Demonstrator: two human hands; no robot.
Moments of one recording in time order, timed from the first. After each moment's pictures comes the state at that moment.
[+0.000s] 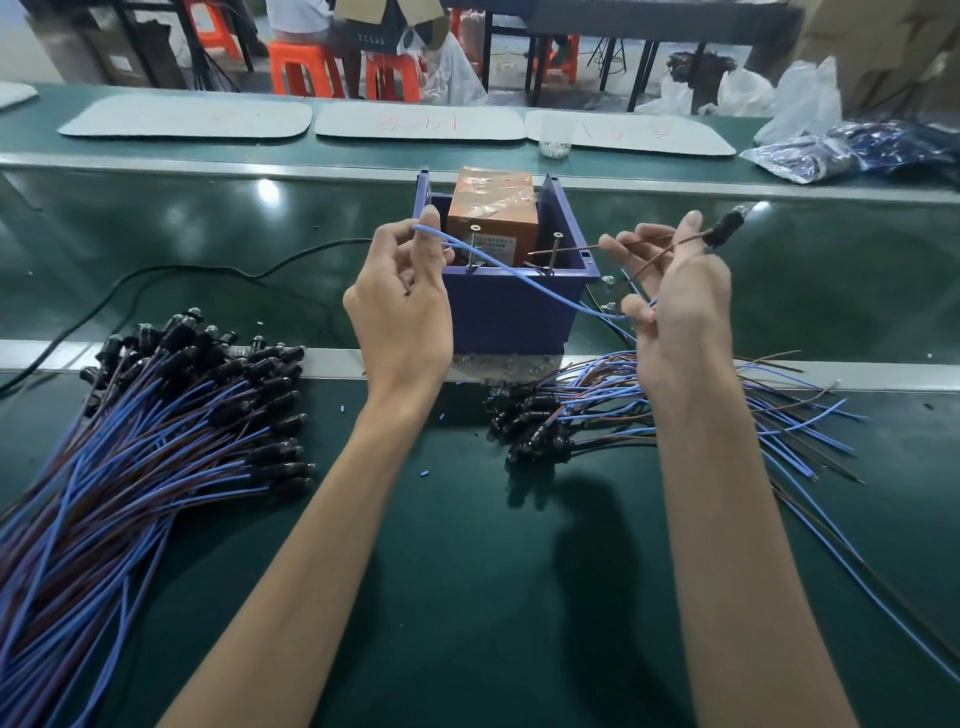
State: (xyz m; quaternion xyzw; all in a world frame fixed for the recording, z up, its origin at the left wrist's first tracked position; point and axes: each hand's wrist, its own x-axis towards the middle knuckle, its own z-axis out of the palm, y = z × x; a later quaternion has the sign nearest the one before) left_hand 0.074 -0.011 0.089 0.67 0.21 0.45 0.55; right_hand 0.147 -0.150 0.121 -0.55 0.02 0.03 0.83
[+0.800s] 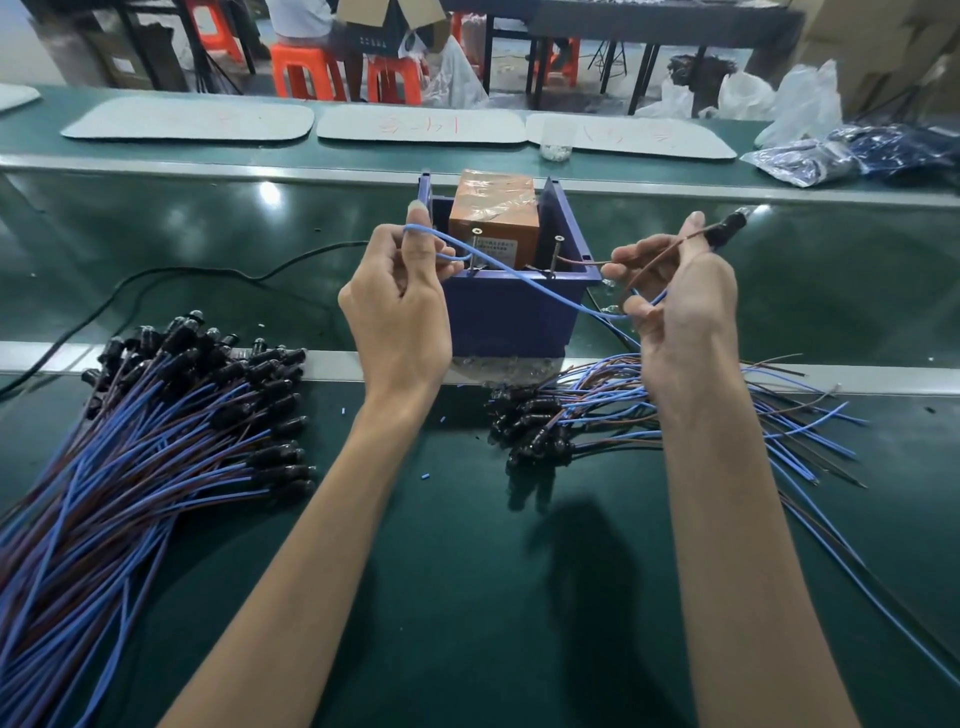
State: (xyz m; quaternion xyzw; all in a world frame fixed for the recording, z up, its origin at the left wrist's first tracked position) left_hand 0.072 -0.011 0.094 0.66 0.20 0.47 0.55; right_hand 0.147 -0.153 0.123 -0.56 0.03 0.04 0.83
